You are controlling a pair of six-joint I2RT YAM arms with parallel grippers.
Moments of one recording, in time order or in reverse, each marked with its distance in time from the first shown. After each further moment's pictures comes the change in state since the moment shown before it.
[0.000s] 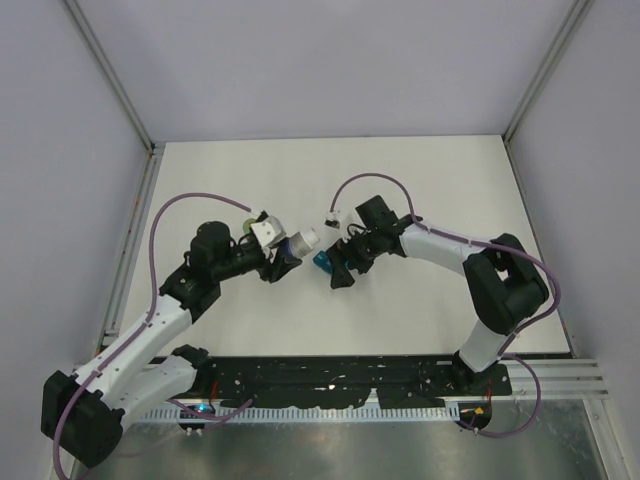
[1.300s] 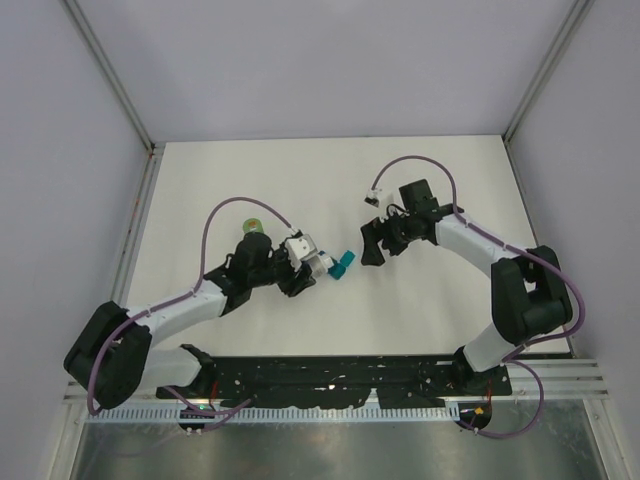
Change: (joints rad) left arm -0.133 0.324 -0.113 0.210 -0.134 0.039; right arm -0.252 -0.124 -0.020 -0.076 0.036 -0.090
